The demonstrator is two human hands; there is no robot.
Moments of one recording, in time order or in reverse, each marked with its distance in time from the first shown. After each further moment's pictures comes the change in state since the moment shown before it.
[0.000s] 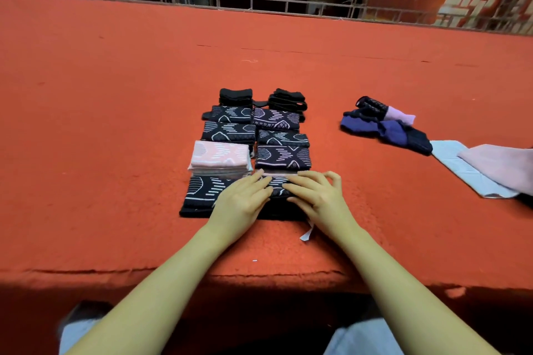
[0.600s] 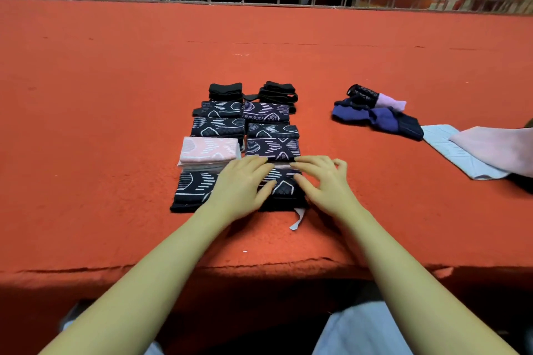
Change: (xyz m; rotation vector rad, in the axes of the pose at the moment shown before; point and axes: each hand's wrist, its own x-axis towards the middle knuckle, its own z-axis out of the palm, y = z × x) left_hand 0.037 0.012 -0.007 0.059 -0.264 -0.122; right_hand -0.004 0.015 -0.016 0.149 -0.030 0.289
